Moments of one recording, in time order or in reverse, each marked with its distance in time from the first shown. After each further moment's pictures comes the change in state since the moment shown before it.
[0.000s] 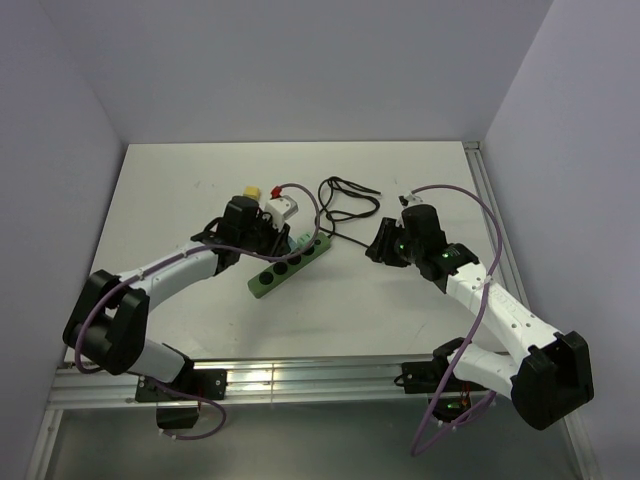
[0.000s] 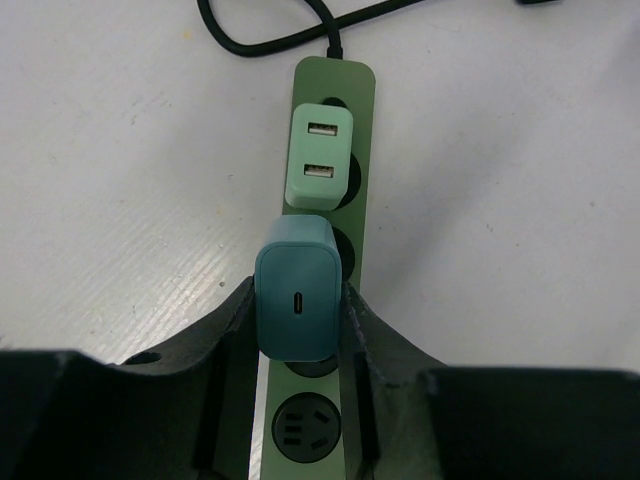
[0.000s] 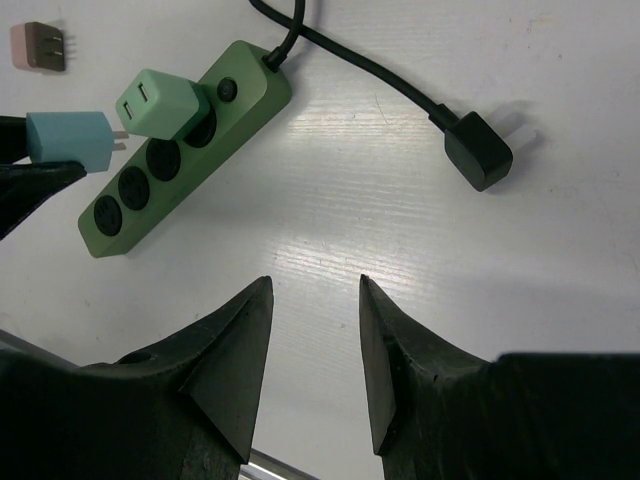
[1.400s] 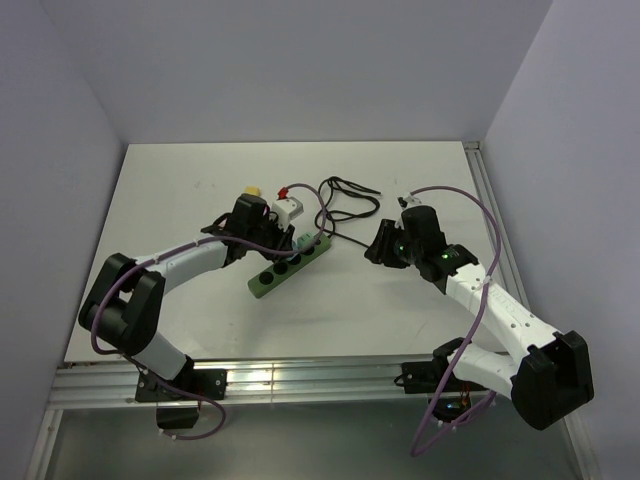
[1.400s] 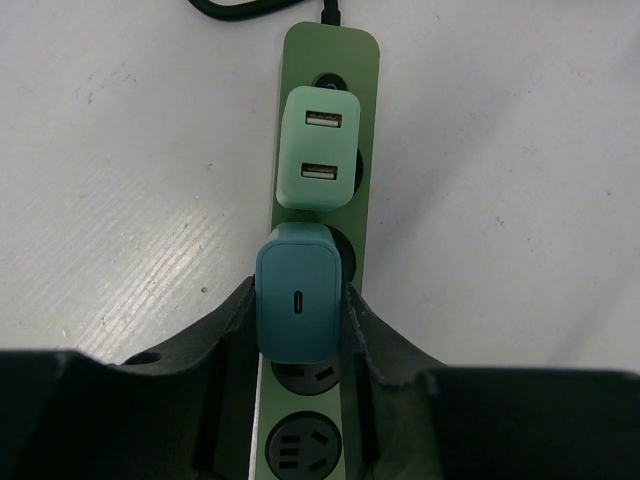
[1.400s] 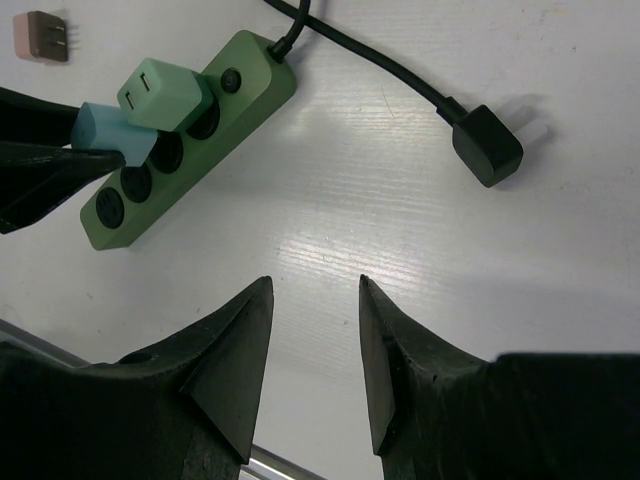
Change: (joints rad) left arm 0.002 0.124 0.061 -0.044 0.033 0.002; right arm 0.000 0.000 -0.013 0.011 -0.019 0.000
